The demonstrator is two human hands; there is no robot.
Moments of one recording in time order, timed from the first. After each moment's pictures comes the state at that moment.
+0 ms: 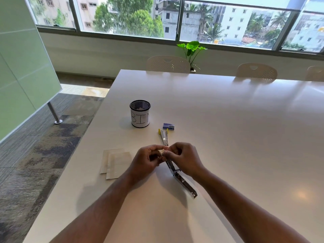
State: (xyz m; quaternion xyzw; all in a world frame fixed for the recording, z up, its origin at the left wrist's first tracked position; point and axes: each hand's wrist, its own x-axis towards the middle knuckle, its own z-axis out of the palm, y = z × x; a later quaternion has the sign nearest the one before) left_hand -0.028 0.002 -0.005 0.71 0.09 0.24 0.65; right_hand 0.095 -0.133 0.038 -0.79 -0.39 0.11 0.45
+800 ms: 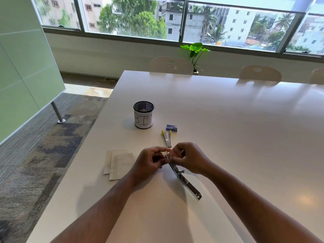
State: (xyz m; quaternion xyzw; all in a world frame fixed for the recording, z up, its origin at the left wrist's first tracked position) left_hand -0.032 0.001 0.000 0.74 0.10 0.23 0.63; right_hand 0.109 -0.138 0.062 -0.78 -0.48 0.19 0.34
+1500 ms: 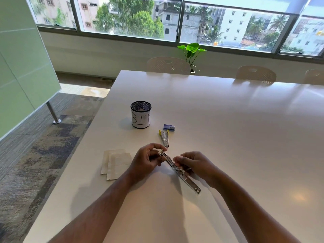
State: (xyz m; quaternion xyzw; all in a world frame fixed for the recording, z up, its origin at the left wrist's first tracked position) left_hand -0.034 0.001 0.004 0.72 0.11 0.24 0.63; right_hand 0.104 -0.173 0.057 -0.73 -0.26 0.42 0.47
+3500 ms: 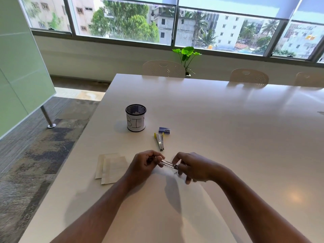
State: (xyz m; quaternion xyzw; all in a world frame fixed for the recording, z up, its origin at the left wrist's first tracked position) left_hand -0.025 0.002 -0.008 0.79 0.11 0.26 0.55; right_hand 0.116 -0.173 0.083 -0.81 -0.46 0.32 0.16
